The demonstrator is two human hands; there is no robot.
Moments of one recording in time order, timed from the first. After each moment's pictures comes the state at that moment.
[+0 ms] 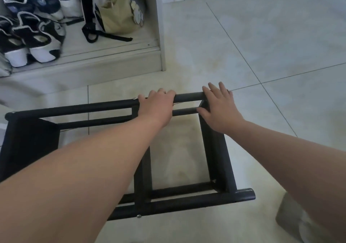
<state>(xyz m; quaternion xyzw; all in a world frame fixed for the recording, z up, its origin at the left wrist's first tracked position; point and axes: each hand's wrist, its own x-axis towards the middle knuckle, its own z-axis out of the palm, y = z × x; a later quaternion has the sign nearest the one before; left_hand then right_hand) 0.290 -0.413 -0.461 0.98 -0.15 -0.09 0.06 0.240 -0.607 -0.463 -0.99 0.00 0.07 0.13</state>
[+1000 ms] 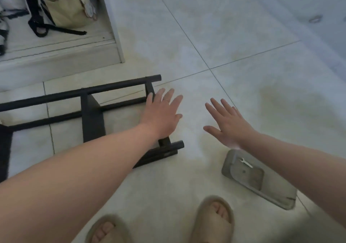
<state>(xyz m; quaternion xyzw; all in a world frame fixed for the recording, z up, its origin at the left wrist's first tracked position) 0.183 -0.495 -0.437 0.94 -0.33 -0.11 0.04 0.078 -0.713 -0.419 -0.98 0.03 0.20 0.07</state>
